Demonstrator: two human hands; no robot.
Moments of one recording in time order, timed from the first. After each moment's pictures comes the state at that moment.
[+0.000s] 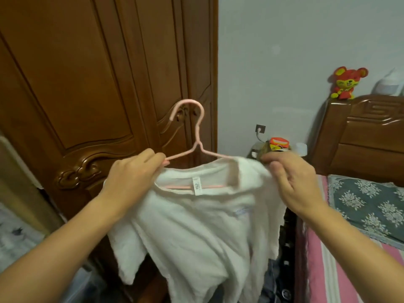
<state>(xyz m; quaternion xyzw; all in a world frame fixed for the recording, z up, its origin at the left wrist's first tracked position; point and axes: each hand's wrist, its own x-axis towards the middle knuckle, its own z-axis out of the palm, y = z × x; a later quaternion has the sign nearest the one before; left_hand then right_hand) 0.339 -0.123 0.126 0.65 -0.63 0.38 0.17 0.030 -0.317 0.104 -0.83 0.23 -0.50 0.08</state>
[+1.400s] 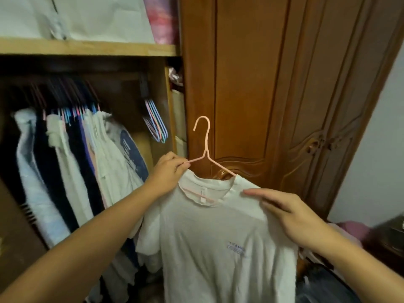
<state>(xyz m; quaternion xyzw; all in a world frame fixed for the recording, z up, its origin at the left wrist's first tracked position) 0.597 0.050 0.127 0.89 -0.32 0.13 0.31 0.332 -0.176 0.149 -0.89 -0.03 -0.12 0.43</state>
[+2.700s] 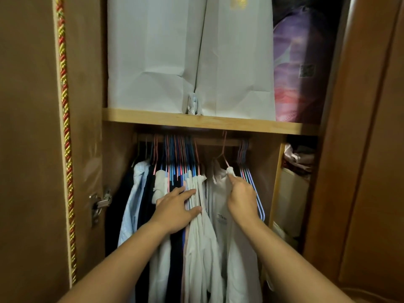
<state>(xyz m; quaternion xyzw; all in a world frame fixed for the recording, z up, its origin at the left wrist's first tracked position) 0.719 0.246 0.198 0.95 -0.09 0.19 0.24 0.733 0.044 0.228 -0.90 -0.07 -0.37 0.23</state>
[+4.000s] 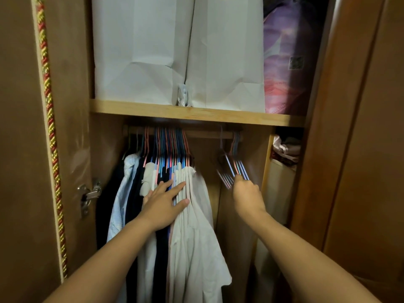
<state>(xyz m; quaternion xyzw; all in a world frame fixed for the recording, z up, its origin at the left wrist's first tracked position) 0.708 0.252 0.189 0.95 -0.09 0.17 0.24 0.723 0.004 0.224 -0.95 -0.04 -0.31 0.06</state>
